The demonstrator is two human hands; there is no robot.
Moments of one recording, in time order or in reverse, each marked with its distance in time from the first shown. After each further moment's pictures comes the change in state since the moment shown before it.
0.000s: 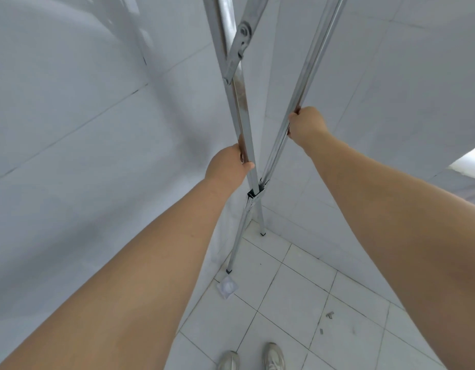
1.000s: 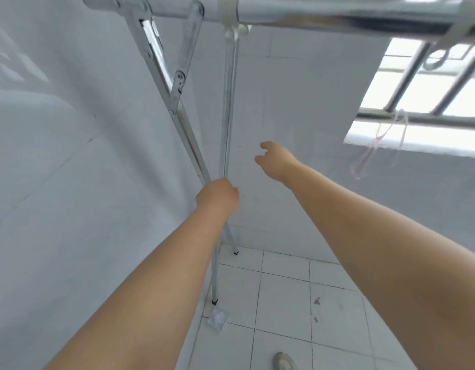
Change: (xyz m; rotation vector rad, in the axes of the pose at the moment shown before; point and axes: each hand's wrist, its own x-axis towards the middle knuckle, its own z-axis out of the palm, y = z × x) left_hand -0.054 0.063 0.027 0.414 -0.228 0.091; right_hand -0.110 0.057 -0.048 -0.036 0.082 0.065
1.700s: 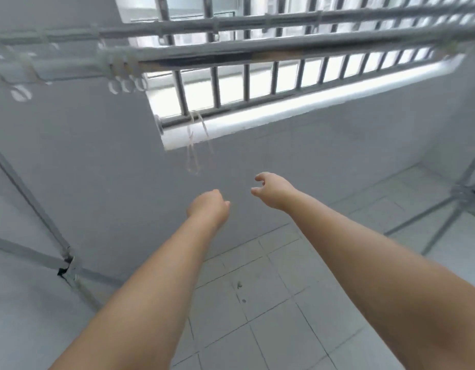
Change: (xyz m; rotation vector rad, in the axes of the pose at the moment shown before) left_hand -0.152 0.284 0.111 0.216 -0.171 0.556; right_hand -0.237 0.261 -0.181 -0.020 0.326 0.426
